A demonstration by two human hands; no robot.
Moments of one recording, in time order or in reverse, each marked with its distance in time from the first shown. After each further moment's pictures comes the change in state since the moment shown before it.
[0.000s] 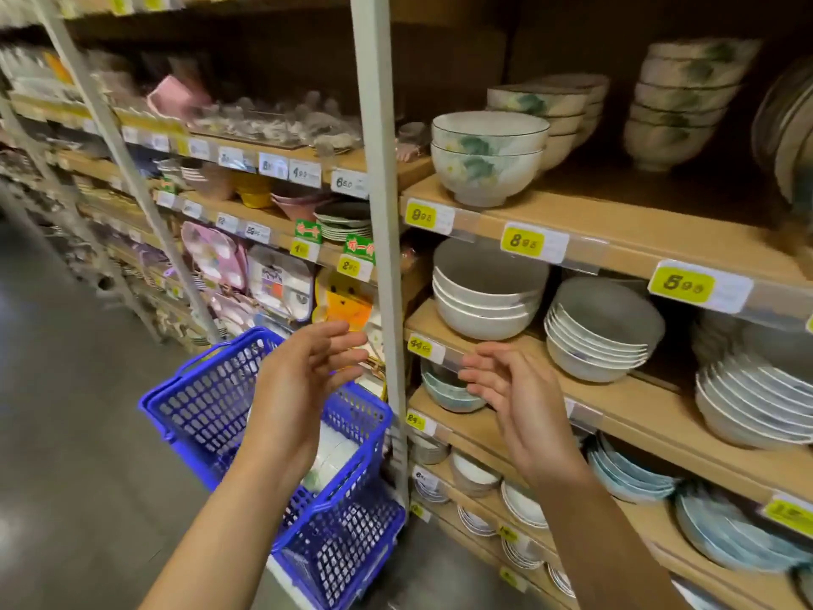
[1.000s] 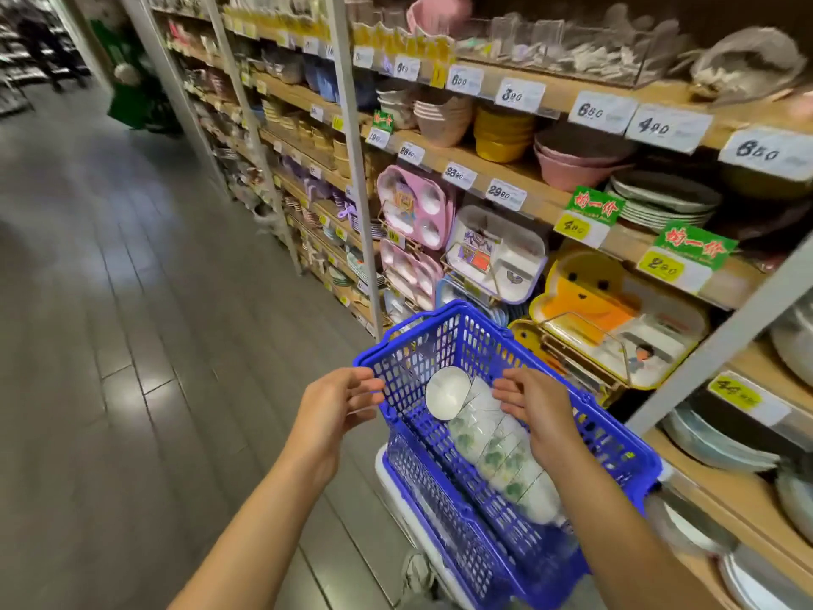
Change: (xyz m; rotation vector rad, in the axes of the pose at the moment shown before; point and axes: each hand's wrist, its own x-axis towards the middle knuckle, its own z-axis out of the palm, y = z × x) left_hand 0.122 0.053 -0.369 0.205 0.441 -0.267; right_hand 0.075 0.259 0.303 -0.366 -0.048 0.311
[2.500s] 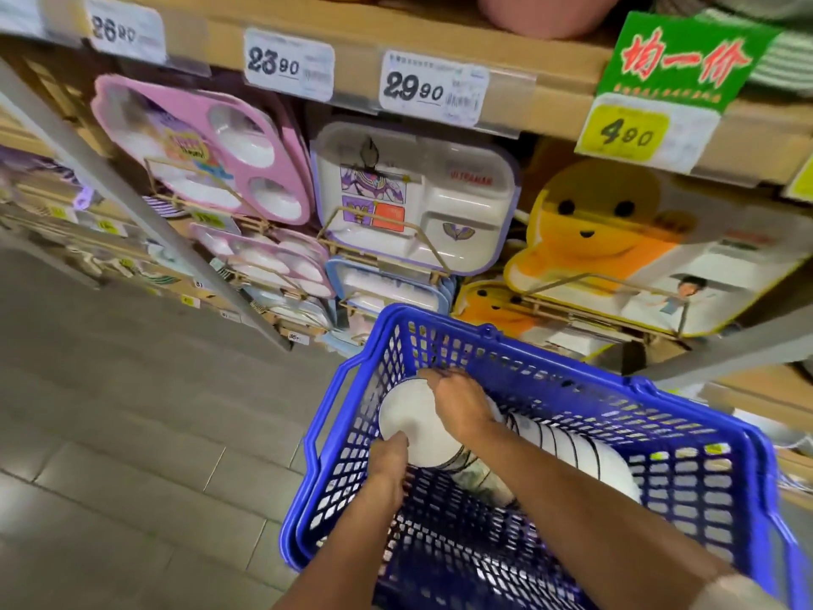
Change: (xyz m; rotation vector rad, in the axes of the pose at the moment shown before) left_hand 0.335 -0.195 0.119 0.559 -0.219 -0.654; right_hand 0.277 0.146 0.099 -1.420 -0.030 -0.149
